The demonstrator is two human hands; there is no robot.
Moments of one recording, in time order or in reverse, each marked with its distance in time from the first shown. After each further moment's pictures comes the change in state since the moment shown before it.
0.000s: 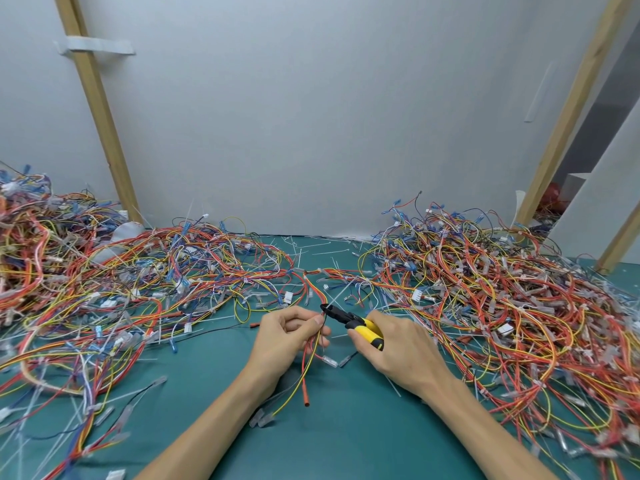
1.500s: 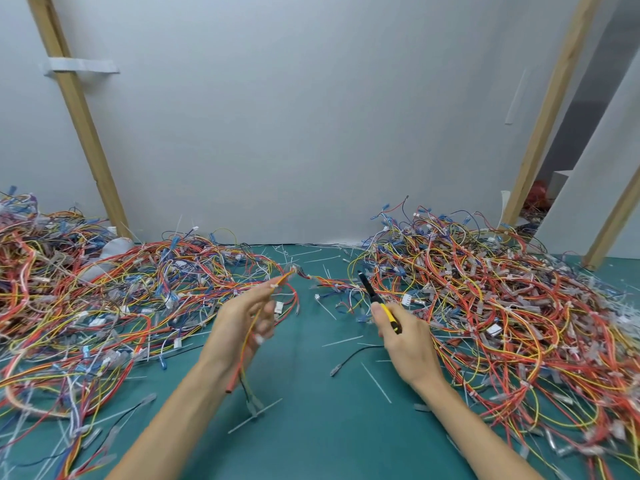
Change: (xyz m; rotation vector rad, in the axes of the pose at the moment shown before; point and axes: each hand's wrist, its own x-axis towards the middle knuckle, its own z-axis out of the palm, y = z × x) left_hand 0.015 0.040 -0.025 -0.421 0.019 -0.081; right_hand 0.004 0.016 0.002 0.540 0.279 0.258
